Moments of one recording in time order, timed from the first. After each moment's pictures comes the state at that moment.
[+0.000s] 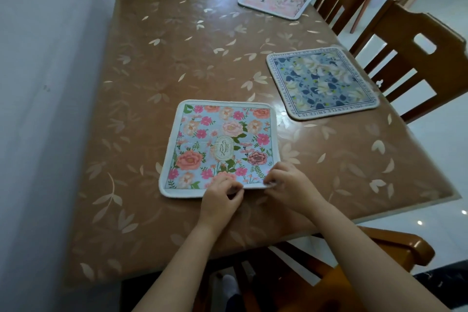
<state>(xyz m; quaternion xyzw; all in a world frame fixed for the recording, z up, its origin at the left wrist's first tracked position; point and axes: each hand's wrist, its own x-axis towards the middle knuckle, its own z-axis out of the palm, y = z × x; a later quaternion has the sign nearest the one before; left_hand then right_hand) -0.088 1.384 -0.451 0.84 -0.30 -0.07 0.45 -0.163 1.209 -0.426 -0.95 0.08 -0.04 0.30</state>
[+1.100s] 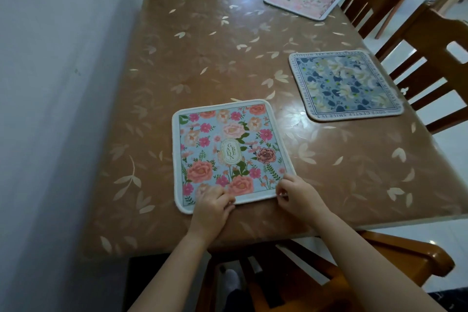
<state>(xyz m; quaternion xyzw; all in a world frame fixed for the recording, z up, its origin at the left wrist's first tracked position) -0.099 1.442 -0.467 0.89 -0.34 -0.04 0.29 -0.168 1.223 -0.456 -0.97 0.07 0.05 0.23</state>
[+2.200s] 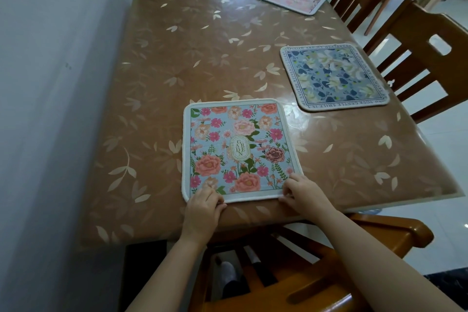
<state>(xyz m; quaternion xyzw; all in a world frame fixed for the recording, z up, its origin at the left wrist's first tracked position) -0.127 1.458 -0.473 0.91 -0.31 -0.04 0.29 -0.201 1.217 -0.454 -0.97 0.11 0.13 0.17</state>
